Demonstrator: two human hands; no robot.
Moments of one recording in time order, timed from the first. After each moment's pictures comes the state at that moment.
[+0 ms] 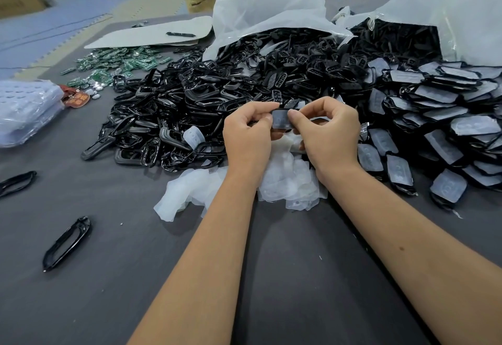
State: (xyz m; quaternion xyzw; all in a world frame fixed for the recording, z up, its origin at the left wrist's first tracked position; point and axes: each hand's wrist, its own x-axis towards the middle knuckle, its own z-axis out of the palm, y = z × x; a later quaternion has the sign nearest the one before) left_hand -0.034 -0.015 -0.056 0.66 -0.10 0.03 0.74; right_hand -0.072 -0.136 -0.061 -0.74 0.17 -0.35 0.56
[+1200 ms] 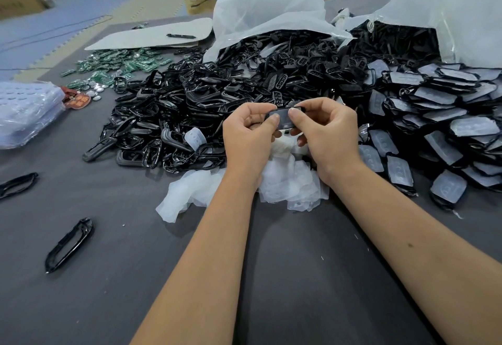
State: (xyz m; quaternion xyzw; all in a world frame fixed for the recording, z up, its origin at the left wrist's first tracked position) left_hand -0.039 -0.010 -0.049 0.65 -0.09 0.01 0.75; right_hand -0.079 -0.134 -0.053 -0.68 0.12 -0.29 0.66
